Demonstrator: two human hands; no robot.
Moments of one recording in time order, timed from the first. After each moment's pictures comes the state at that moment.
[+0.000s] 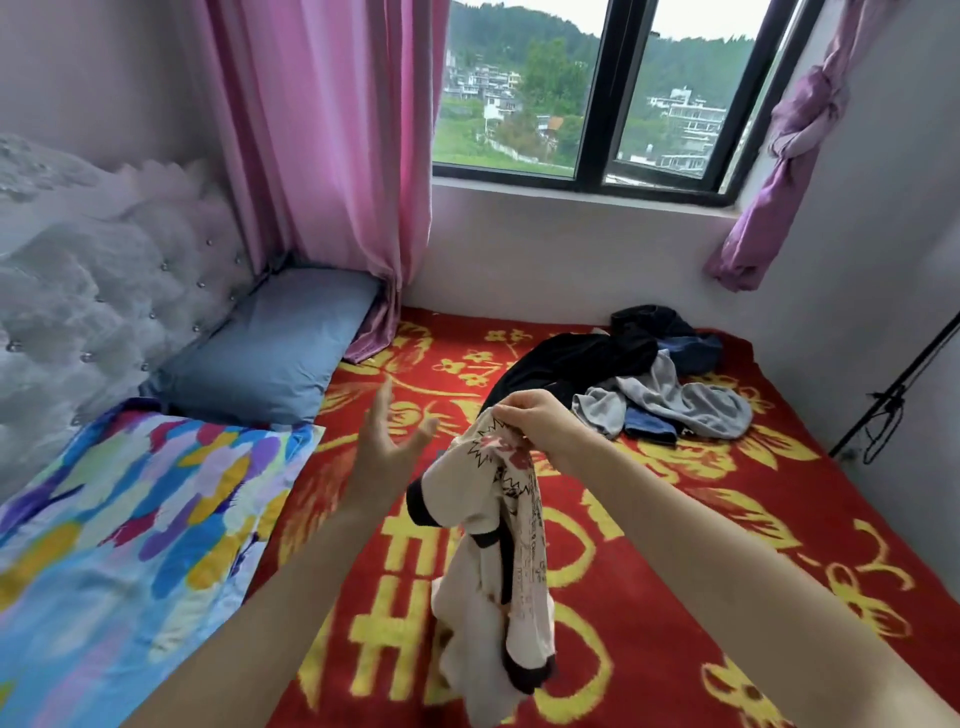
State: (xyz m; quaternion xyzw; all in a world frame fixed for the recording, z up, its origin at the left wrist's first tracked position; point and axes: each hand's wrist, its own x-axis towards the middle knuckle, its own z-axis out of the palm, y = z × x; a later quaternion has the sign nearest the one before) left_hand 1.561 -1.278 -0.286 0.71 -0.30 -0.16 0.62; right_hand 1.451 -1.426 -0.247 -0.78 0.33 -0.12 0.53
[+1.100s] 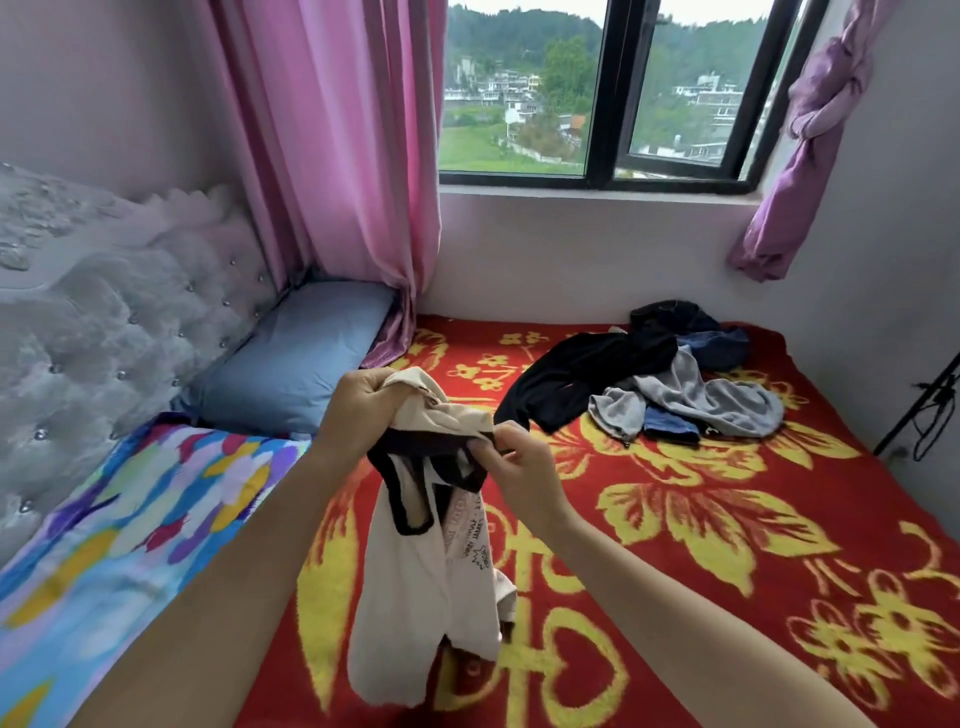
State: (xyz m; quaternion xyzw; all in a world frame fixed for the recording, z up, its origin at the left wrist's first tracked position) left_hand 1.563 -1.294 -0.224 0.73 -0.35 -0.12 0.57; right_hand 1.421 -1.396 -0.287 -0.77 0.18 -0.36 0.50
